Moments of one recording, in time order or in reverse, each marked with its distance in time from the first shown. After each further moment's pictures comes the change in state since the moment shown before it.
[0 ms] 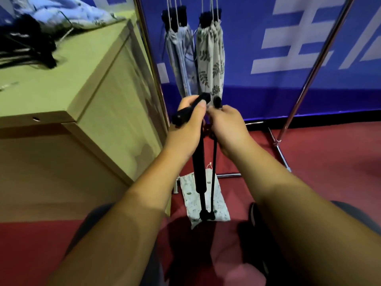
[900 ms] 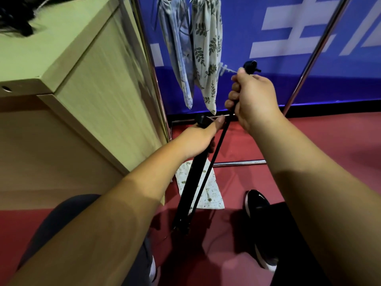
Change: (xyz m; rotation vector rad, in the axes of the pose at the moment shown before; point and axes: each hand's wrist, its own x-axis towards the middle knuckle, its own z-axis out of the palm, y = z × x) left_hand -0.023 -0.027 0.028 0.369 -0.451 -0.353; right_hand 0.011 -0.019 -0.045 0.325 0.097 -0.004
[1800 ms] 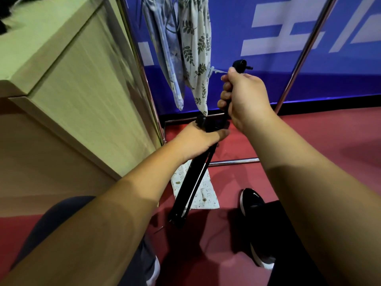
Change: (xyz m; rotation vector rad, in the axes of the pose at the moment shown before) left_hand 0.019 -0.002 0.022 -0.129 -0.030 0.251; right_hand 0.005 0.000 -0.009 -0.007 -0.015 0.025
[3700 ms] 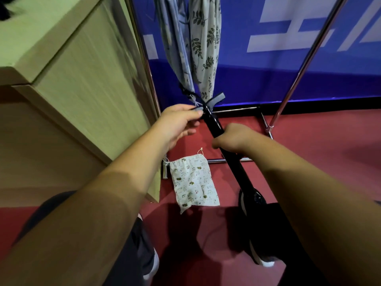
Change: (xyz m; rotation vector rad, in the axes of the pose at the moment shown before) left_hand 0.019 -0.027 -0.045 -0.529 0.203 -0.246; right_hand -0.014 0.062 -0.033 -1.336 -0.341 0.255
